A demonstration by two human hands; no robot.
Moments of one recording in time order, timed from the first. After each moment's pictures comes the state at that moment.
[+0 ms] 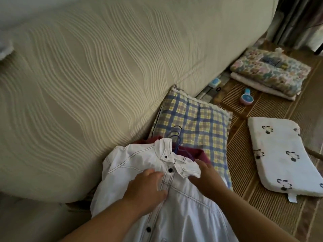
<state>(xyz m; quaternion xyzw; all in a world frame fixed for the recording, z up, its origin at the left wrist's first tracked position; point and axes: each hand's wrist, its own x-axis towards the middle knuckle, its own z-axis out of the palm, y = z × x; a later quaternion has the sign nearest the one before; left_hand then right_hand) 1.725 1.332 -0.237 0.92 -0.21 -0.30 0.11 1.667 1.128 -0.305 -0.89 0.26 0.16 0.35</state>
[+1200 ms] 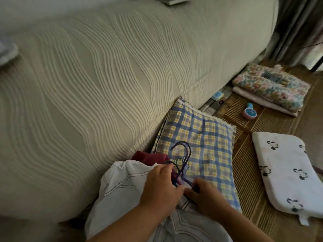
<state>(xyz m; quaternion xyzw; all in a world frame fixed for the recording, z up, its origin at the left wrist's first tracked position) 1.749 1.304 -0.235 0.93 -0.21 -0.15 0.26 1.686 1.161 -0.268 -0.87 0.21 0.18 0.42</state>
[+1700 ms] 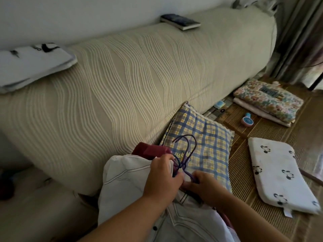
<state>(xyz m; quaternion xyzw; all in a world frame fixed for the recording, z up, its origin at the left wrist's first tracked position) 1.672 1.345 -0.167 0.91 -0.14 -0.06 0.39 1.627 1.193 -0.201 -0.86 0.15 0.17 0.46</state>
